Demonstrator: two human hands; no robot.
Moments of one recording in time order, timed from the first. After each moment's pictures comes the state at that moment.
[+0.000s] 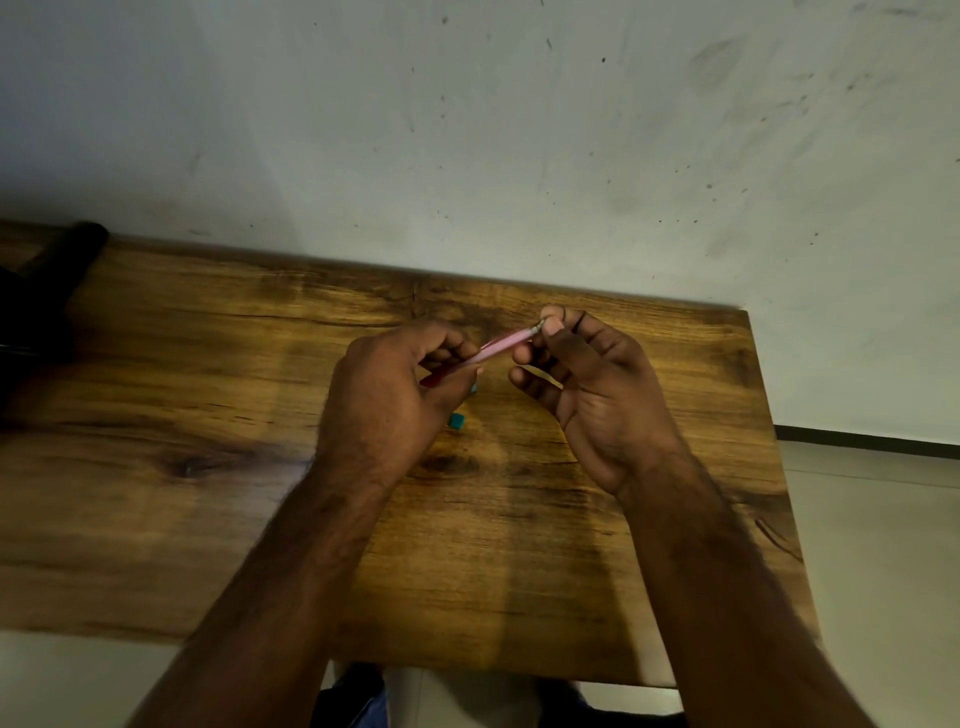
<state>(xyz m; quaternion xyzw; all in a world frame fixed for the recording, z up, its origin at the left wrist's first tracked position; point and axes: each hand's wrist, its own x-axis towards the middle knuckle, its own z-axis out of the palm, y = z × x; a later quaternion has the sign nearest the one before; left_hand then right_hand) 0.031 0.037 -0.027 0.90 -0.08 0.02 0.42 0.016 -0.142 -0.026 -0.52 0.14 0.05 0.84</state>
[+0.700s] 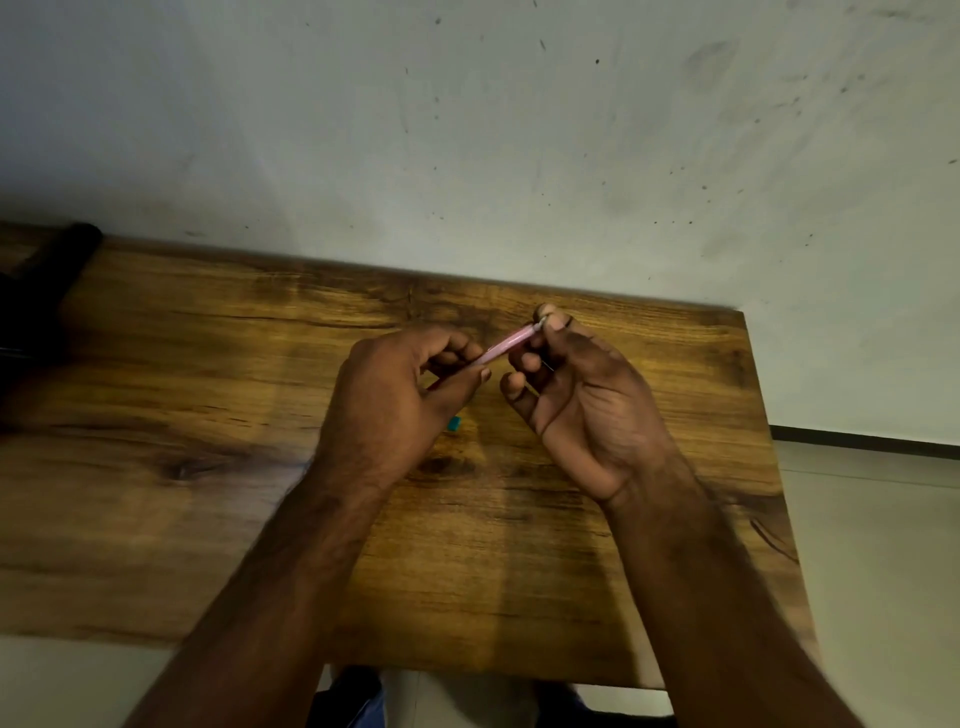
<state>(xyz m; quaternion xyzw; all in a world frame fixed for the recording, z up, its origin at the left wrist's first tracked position) 0.031 0.033 -0.025 0.90 -0.09 0.01 0.43 0.016 -0.140 -0.028 -0.35 0.14 0.11 0.92</state>
